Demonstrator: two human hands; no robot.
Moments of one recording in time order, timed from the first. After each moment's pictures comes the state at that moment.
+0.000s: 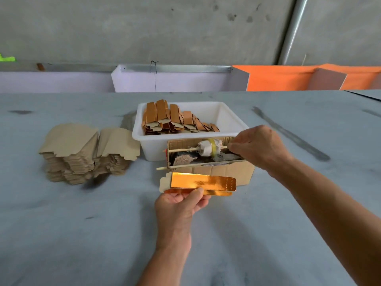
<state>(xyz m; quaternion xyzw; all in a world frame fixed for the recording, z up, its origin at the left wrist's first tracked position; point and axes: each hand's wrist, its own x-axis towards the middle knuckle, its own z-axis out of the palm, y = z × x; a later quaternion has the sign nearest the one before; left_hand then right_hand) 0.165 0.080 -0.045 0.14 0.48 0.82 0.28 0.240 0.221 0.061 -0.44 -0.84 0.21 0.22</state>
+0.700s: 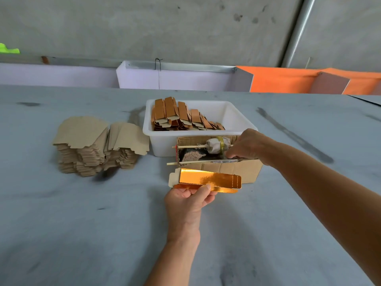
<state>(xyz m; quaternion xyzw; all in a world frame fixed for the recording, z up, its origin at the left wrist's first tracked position) 0.166 0.074 -0.041 0.13 0.47 0.82 0.29 0.205 0.237 0.052 -0.49 -0.83 0.26 0.05</state>
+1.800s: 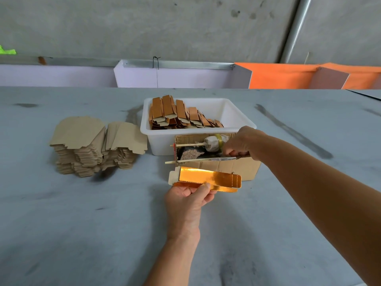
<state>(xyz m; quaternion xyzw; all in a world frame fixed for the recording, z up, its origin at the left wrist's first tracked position) 0.165 0.078 -0.045 0.13 0.49 0.81 0.30 0.194 0.232 0.058 -0.52 -0.78 0.35 0.03</state>
